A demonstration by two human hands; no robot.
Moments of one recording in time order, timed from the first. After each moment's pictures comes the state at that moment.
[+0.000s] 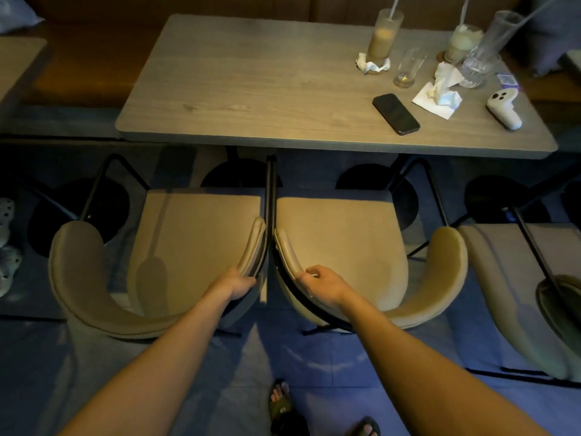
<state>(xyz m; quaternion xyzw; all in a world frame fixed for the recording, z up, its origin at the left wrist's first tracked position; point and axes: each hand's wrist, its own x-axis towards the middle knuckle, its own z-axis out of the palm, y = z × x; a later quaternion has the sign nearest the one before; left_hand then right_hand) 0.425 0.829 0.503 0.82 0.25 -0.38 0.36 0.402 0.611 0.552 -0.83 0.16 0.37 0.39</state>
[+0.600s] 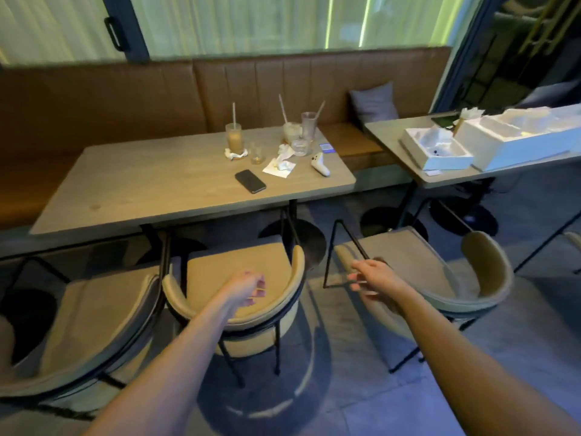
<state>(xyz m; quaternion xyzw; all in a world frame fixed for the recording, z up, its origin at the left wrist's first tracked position) 0.287 0.510 0.727 0.77 0.13 -0.32 0.53 0.213 0.250 0.738 -0.73 0.33 0.12 0.58</state>
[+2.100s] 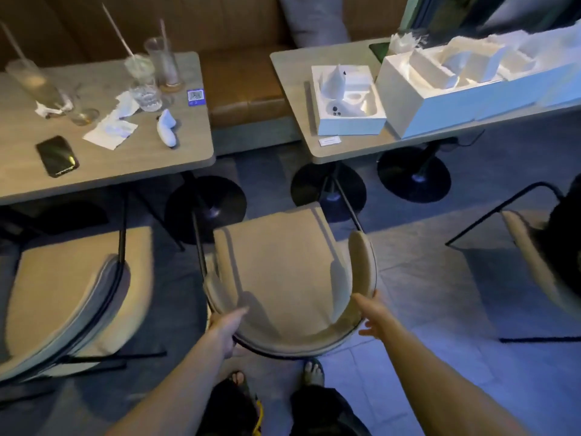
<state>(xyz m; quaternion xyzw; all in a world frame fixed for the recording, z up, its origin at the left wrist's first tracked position) 0.281 0.002 0.573 0.61 0.44 -0.41 0.53 0.215 -0.274 0.609 -0.58 0.54 0.21 0.56</state>
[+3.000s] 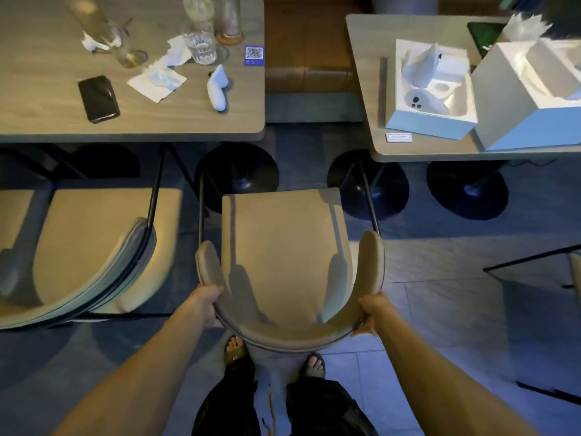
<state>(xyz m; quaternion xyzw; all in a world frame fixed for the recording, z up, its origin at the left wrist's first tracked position) 0.350 0.073 0.561 0.54 0.55 -0.32 0.55 0.311 -0.233 0.560 -0.59 0.58 0.28 0.48</state>
